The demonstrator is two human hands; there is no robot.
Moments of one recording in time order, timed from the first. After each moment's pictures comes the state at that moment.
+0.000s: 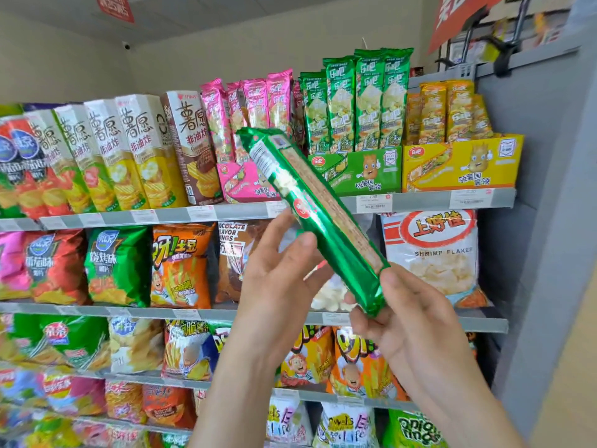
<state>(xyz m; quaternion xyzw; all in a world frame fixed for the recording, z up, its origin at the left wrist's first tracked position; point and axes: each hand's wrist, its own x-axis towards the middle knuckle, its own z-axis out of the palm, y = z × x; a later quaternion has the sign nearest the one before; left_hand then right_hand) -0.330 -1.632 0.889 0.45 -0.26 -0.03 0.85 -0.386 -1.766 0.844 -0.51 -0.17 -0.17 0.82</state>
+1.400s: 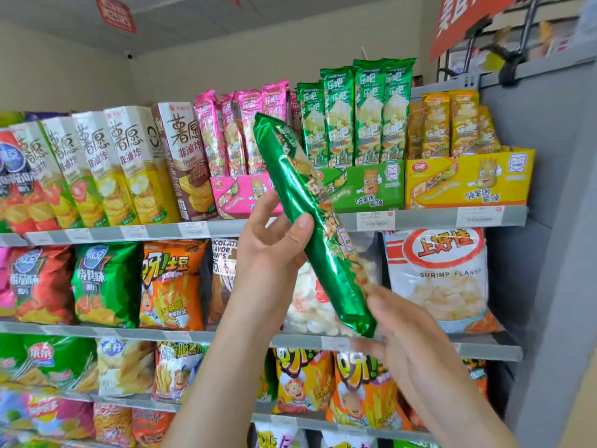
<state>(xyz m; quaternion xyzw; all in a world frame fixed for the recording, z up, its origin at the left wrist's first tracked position) -0.276 -1.641 0.916 0.48 -0.29 0.06 0.82 -0.363 -1.781 0.854 -0.63 -0.12 -0.08 0.76</state>
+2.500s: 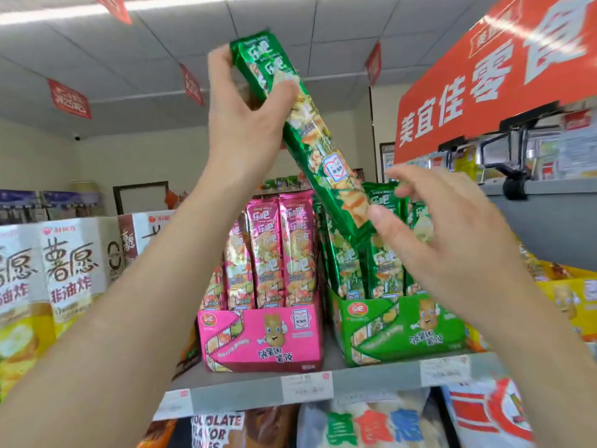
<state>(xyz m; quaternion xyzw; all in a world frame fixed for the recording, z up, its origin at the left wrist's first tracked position) -0.107 -1.628 1.150 0.50 -0.47 0.36 0.63 -0.221 -1.785 1.041 -0.79 -0.04 -0.60 0.10</state>
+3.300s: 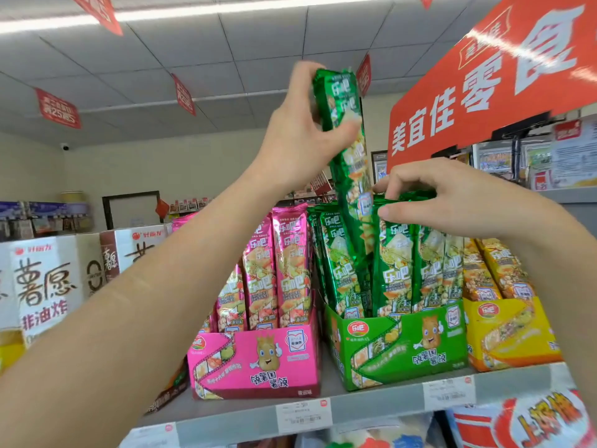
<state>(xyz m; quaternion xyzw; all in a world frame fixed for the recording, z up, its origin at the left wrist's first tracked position) -0.087 -1.674 1.165 0.62 -0.54 0.34 0.46 -0.199 -1.840 1.108 -0.91 -0.10 -0.36 0.19</state>
